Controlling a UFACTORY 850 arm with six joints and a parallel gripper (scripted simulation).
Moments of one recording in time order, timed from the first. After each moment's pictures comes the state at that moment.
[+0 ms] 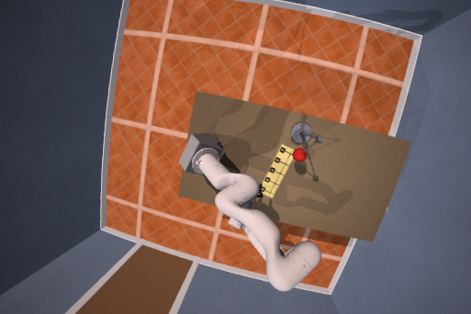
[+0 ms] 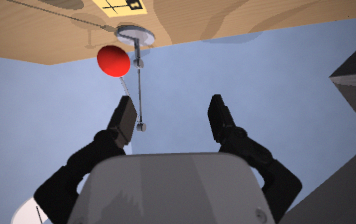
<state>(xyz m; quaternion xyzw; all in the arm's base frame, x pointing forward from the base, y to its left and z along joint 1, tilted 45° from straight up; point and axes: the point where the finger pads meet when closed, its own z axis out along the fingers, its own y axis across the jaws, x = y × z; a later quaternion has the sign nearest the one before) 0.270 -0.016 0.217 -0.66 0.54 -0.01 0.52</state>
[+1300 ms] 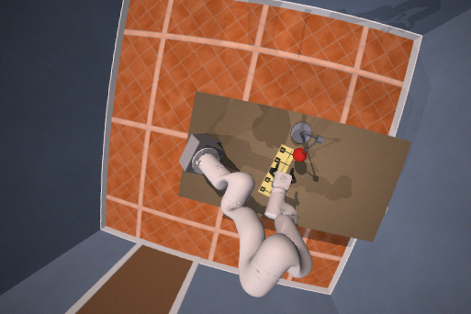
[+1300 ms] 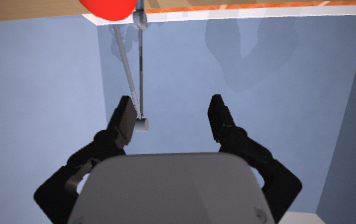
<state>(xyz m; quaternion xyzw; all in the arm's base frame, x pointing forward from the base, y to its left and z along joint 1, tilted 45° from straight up) 0.336 0.161 0.331 -0.72 0.49 -0.01 0.49</state>
